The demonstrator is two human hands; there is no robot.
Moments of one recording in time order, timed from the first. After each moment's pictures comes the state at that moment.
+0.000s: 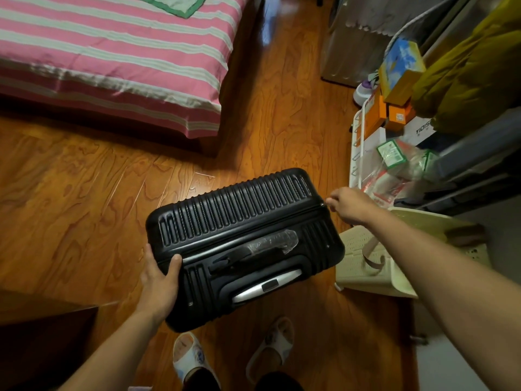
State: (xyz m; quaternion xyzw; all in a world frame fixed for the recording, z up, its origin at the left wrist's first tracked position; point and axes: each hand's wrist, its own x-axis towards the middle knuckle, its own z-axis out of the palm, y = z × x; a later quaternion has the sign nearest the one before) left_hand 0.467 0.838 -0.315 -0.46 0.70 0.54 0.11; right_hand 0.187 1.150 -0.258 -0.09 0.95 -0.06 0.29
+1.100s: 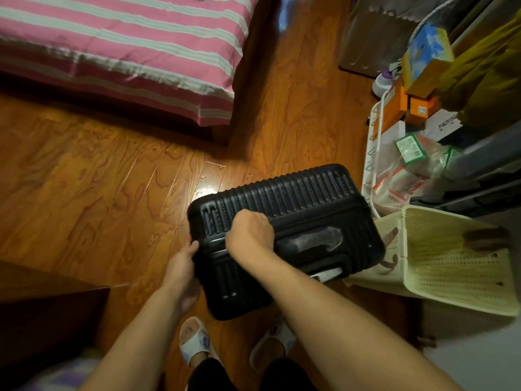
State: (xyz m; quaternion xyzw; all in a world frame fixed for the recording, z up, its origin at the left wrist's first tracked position) left_hand 0.435 0.874 -0.297 -0.49 0.43 0.75 0.08; right_hand 0.330 0.962 -0.246 -0.09 0.94 -0.14 0.29
